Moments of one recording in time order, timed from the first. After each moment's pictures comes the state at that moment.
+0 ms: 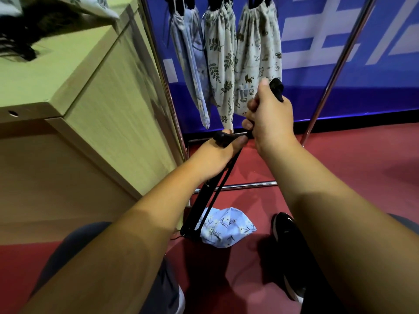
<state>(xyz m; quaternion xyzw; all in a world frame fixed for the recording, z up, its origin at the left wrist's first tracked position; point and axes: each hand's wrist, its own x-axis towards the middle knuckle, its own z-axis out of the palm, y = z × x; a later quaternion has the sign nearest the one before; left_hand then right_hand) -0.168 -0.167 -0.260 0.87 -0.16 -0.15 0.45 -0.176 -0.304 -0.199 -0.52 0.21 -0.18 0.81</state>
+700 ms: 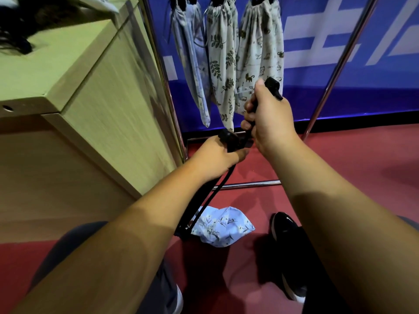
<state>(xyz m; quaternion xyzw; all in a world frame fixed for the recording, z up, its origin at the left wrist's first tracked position) -0.163 -0.169 -0.276 0.85 -0.21 -0.13 0.47 -0.176 -0.304 -0.199 -0.53 0.20 -0.13 0.81</state>
